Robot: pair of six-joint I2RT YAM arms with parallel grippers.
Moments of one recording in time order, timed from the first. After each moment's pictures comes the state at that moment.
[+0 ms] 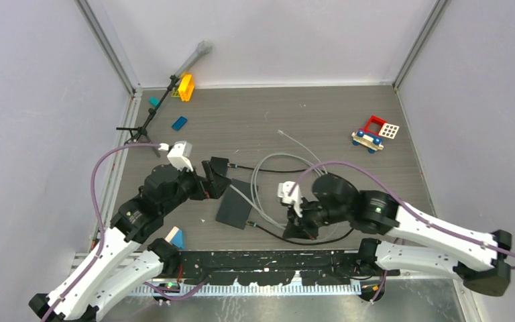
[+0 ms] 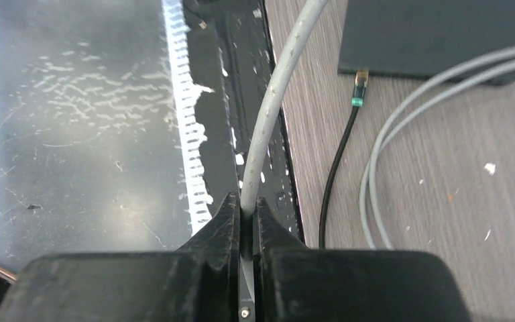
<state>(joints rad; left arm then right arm) -0.63 0.63 0.74 -0.53 -0.03 -0.61 1.13 0.93 0.90 -0.68 -0.36 0.04</state>
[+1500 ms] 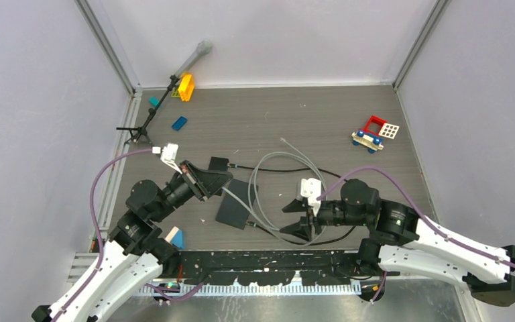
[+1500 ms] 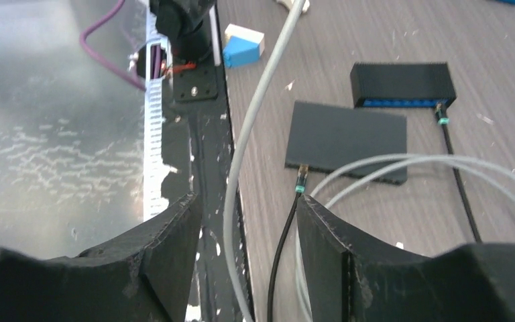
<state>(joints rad) -0.63 0.46 0.59 -0.06 0.23 -0.88 1.13 0.65 0.76 -0.42 -0.31 -0.06</state>
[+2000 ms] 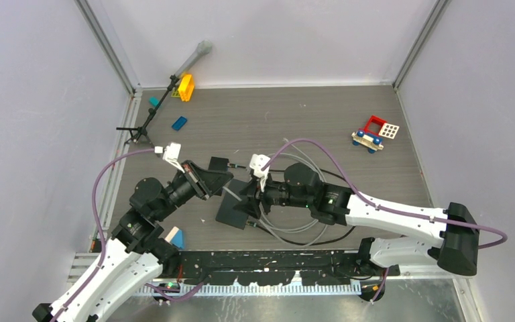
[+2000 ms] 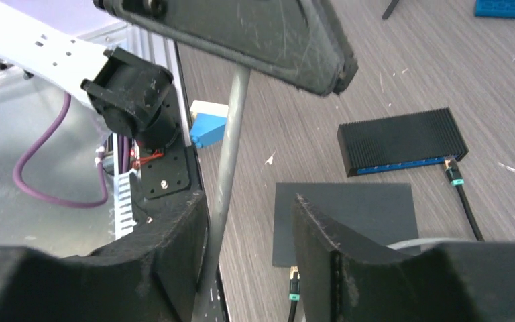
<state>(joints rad) -0.63 0.49 0.58 -0.08 0.21 -0.88 1.13 1.17 0.85 0.08 -0.22 0.09</state>
